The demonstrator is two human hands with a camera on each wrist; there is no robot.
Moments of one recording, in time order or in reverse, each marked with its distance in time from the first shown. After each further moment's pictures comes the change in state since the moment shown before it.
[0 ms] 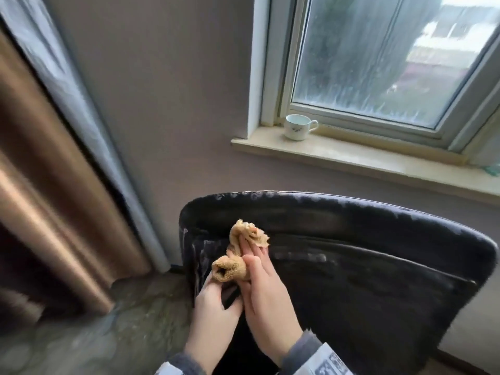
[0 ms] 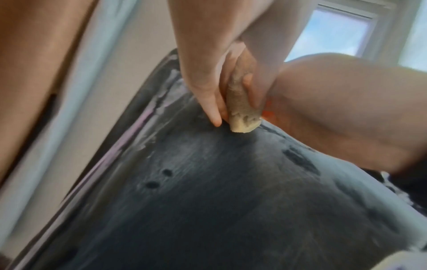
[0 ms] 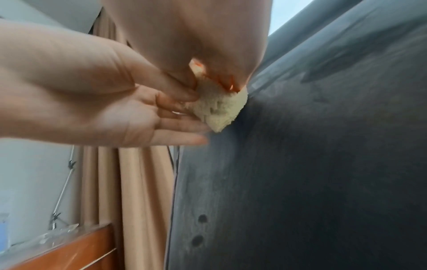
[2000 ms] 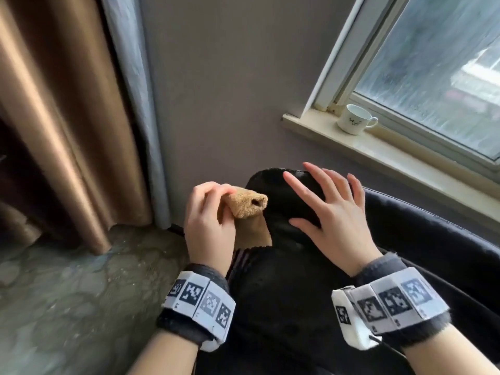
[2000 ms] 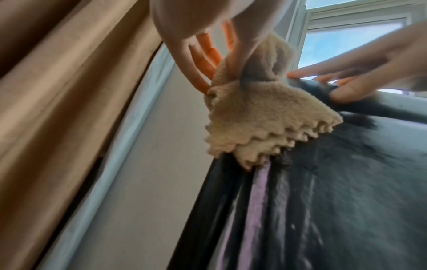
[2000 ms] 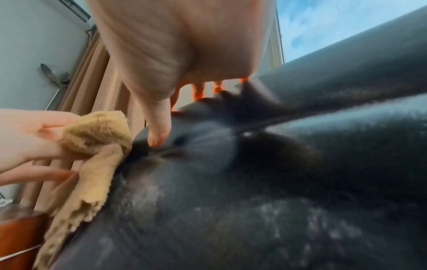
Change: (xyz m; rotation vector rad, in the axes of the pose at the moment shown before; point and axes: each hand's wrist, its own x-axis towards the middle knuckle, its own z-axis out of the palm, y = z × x) left_hand 0.069 -0.019 -0.057 0.208 0.674 0.411; right_hand 0.089 0.003 -0.038 -0.861 -0.229 -0.209
